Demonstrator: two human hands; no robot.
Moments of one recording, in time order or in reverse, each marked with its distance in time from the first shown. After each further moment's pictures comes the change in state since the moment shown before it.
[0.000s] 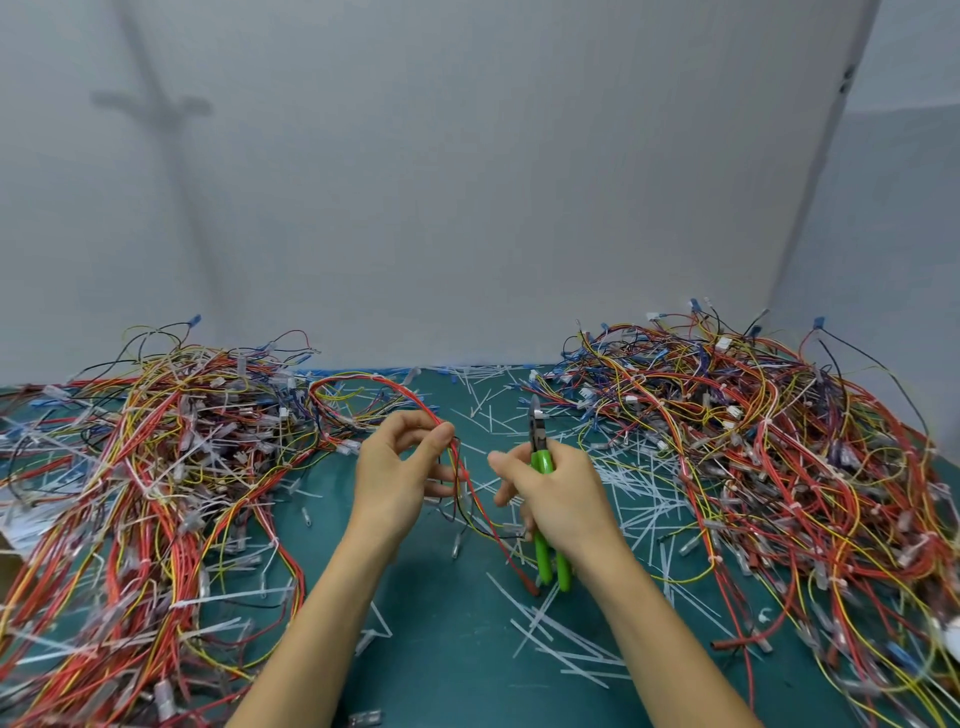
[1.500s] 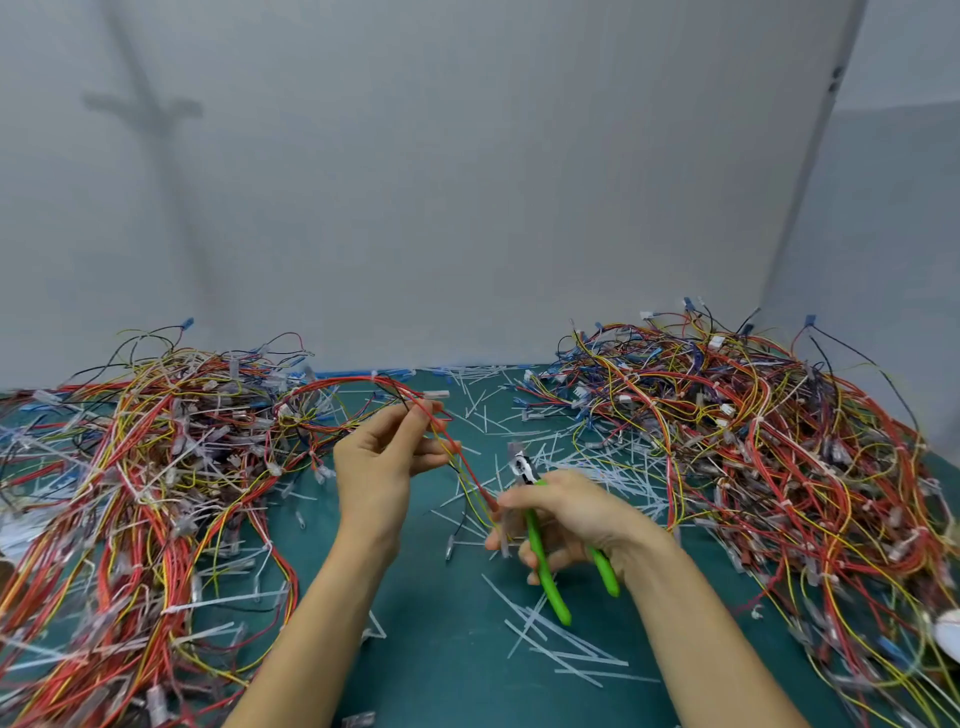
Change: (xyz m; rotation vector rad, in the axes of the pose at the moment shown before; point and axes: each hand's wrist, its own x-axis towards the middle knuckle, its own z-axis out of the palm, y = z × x) left_hand -0.005 0.010 0.009 -0.208 0.101 0.143; right_hand 0.005 0.003 -0.030 0.182 -0.545 0.374
